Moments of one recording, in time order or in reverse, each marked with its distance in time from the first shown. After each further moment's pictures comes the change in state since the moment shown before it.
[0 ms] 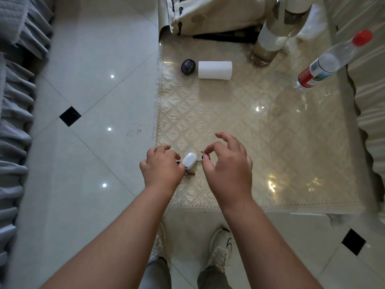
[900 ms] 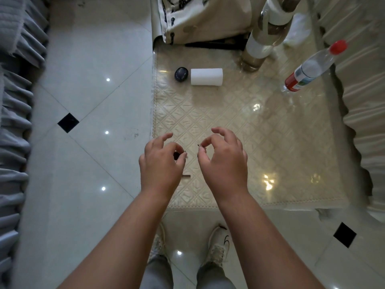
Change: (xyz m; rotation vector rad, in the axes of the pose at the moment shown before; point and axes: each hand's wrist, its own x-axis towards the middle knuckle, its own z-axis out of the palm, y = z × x) left_hand -0.022 0.026 -0.058 -0.264 0.192 0.176; right_hand 0.016 -0.019 -0.026 0.044 0.064 0.016
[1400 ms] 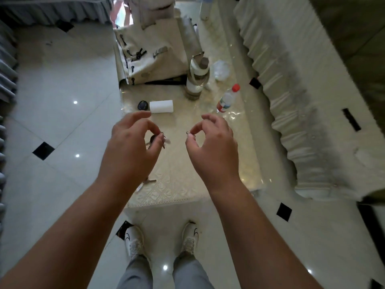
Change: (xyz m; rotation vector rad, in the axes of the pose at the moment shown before) left_hand -0.043 0.175 -0.213 -0.163 0.000 0.300; right_hand -0.013 -0.079 -0.236 -0.028 0.146 -0.002
